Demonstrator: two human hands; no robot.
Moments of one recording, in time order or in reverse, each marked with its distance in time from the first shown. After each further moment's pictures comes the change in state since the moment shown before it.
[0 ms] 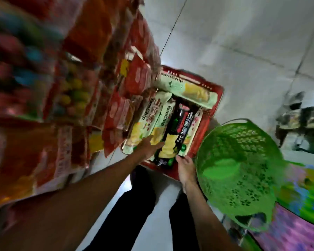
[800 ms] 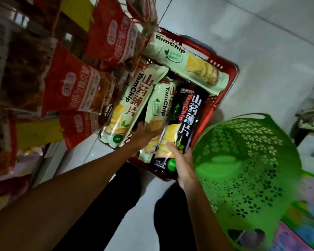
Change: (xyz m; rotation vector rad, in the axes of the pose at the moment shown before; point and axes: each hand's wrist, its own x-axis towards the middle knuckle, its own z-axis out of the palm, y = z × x) left_hand 0.102 -0.034 0.063 -0.073 0.078 -0.103; right_hand 0.089 0.021 -0.022 0.129 -0.123 -0.006
